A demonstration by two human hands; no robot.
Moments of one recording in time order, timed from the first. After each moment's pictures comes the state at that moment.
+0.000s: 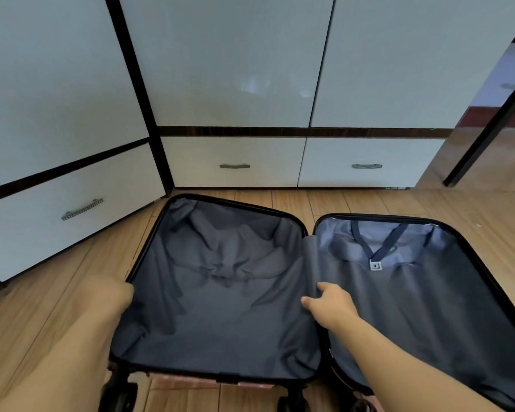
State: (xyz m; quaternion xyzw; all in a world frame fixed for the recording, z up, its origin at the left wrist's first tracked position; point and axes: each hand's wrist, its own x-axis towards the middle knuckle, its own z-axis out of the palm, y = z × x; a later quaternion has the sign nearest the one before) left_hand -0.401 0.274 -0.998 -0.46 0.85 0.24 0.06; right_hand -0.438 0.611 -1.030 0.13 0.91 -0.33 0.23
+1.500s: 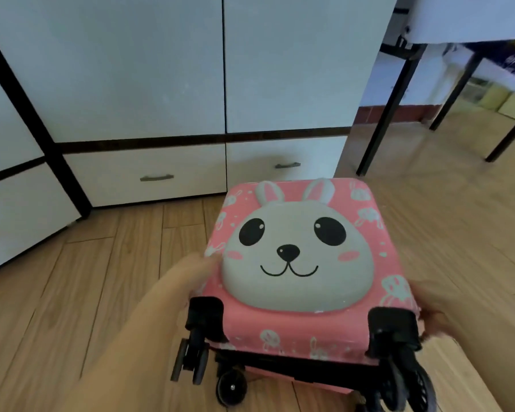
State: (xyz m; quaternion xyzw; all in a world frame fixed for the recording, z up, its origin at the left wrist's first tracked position) left_hand -0.453 0.506 -0.958 -0.21 0.81 0.48 0.25; right_hand -0.403 0.860 -0.963 0.43 0.72 -0.52 0.18
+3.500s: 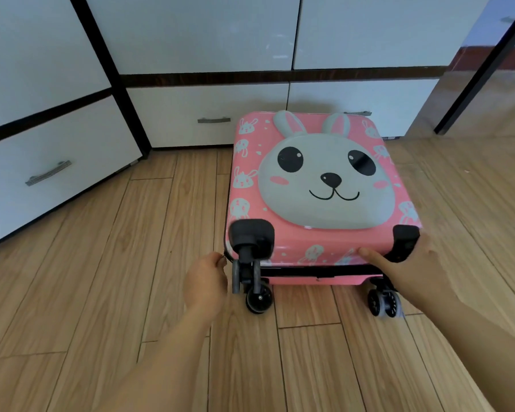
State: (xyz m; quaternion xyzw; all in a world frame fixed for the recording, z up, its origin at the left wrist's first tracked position) left_hand -0.386 0.432 -1.098 -0.24 0.92 0.32 -0.01; right_hand -0.410 0.757 -1.056 0.20 0.92 -0.32 0.02
